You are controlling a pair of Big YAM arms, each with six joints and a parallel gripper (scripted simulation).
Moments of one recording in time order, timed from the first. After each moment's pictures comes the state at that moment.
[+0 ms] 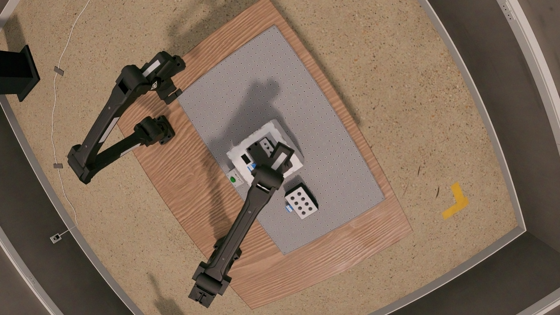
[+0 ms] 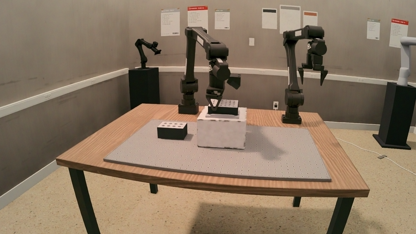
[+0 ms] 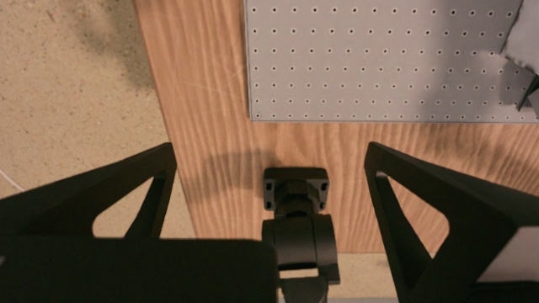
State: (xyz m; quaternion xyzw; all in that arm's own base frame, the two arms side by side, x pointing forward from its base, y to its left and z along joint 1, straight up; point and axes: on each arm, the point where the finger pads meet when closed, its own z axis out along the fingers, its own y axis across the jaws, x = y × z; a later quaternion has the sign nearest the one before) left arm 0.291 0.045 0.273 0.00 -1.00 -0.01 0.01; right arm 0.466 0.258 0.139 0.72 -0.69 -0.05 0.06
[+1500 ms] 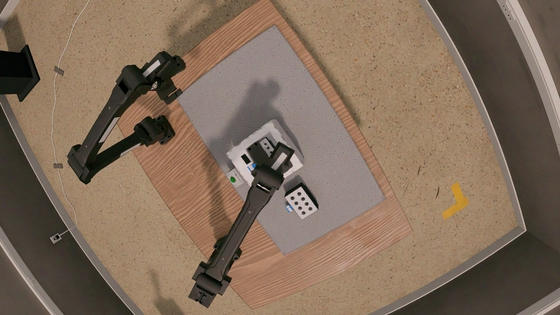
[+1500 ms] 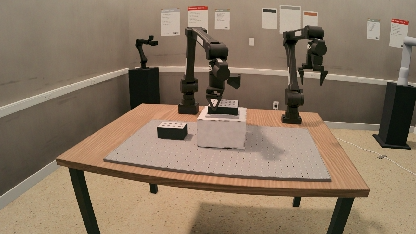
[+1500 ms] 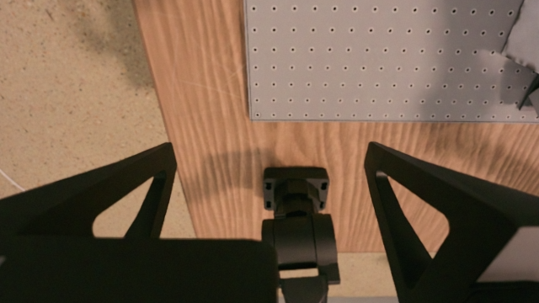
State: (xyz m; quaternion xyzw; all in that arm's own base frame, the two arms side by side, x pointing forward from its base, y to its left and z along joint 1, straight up) left arm 0.290 0.044 0.271 0.00 -1.00 -0.01 0.01; right arm 0.466 0.258 0.139 0.72 -0.69 -0.05 0.06
